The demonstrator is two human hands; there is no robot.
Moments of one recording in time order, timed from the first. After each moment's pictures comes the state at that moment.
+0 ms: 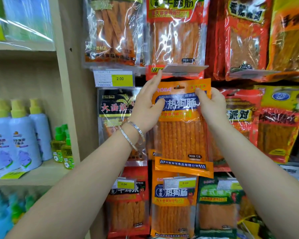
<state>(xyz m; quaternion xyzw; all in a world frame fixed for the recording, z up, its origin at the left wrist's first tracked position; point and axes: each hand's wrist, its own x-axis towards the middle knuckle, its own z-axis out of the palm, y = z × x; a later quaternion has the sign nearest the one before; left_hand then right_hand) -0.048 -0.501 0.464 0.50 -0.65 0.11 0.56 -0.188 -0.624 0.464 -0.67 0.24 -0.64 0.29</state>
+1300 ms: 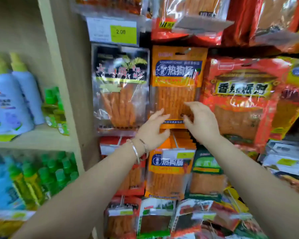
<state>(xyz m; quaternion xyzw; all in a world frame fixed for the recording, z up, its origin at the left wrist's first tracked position) -0.036 -0.533 0.323 0.65 -0.65 -0.01 0.40 -0.188 -0.629 0.355 -0.86 0.31 -0.39 -0.05</state>
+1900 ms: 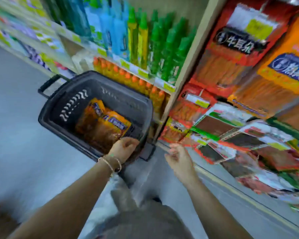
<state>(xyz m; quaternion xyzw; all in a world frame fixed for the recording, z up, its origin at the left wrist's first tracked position) -0.065 -0.127 -0.005 0.83 -0.10 -0.31 0.45 -0.205 -0.294 0.035 -0.81 0.32 -0.02 0.49</state>
